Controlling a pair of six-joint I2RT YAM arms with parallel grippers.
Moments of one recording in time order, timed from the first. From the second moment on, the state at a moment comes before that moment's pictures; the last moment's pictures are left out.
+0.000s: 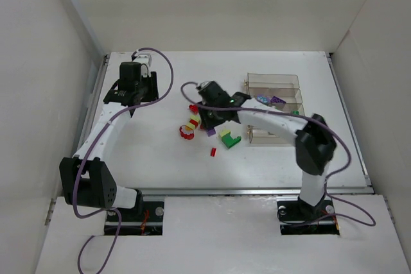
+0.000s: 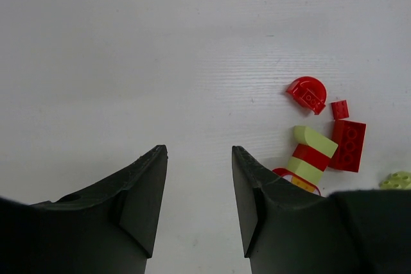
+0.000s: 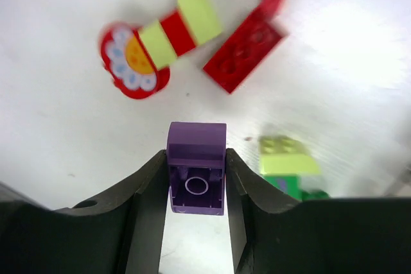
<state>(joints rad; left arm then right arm) -0.14 1.37 1.17 -0.47 0.01 -0.11 0.86 1.95 1.57 -0.63 0.08 0.34</state>
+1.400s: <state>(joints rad) -0.20 1.36 1.10 -0.47 0.18 0.06 0.29 1.60 1.41 -0.43 0.34 0.37</state>
